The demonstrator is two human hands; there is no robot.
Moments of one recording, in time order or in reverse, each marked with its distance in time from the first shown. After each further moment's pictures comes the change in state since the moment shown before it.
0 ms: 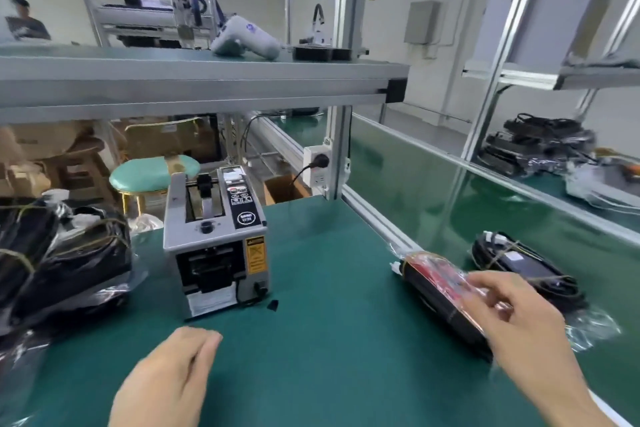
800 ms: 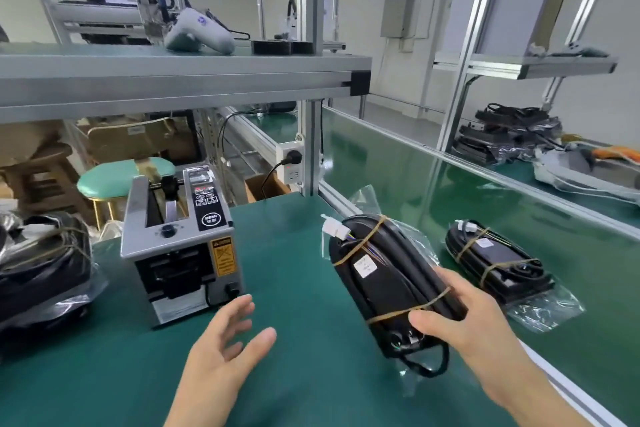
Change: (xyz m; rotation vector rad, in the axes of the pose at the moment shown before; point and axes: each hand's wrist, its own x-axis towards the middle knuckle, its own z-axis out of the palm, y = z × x) left_hand 0.004 0.031 0.063 -0.728 -0.324 -0.205; right_hand -0.002 0.030 -0.001 0.322 -0.345 0.062
